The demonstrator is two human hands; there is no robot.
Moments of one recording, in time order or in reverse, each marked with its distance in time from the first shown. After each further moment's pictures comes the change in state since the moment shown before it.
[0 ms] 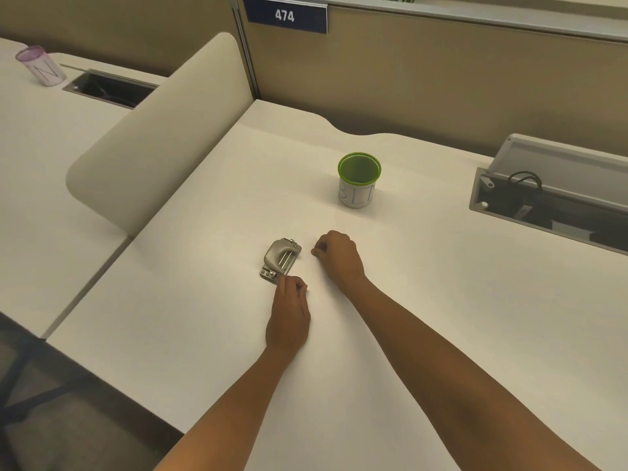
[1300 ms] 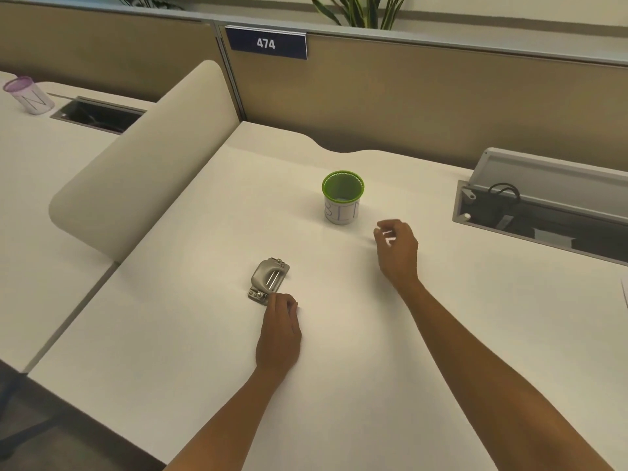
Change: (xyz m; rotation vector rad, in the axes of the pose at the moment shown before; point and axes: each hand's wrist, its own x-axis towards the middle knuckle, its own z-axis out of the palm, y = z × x) left_hand 0.003 -0.001 0.005 0.031 -0.012 0.008; right_hand -0.006 0.085 -0.086 0.458 0.500 0.114
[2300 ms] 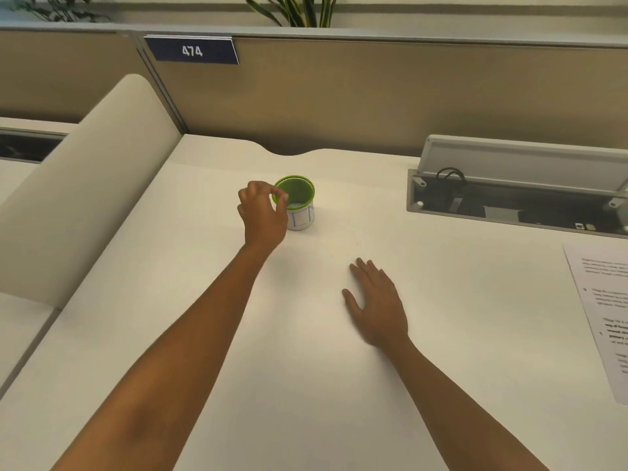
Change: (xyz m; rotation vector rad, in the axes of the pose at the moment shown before) left_hand 0.202 0.125 0.021 0.010 0.011 0.141; right_hand -0.079 0.075 -0.027 -0.614 -0.134 -0.172
